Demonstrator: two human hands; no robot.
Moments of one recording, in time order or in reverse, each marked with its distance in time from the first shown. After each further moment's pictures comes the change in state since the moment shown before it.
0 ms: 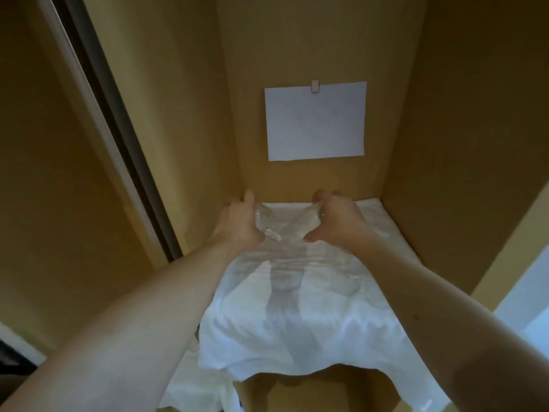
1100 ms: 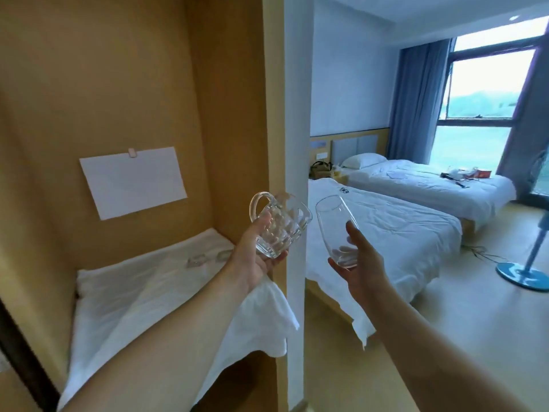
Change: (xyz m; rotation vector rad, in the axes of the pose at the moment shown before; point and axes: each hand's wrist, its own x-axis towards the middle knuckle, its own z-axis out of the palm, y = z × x) left_hand -0.195 0.243 -0.032 -1.756 -0.924 -0.006; right_hand -0.371 0.049 -0.119 1.345 1.113 0.706
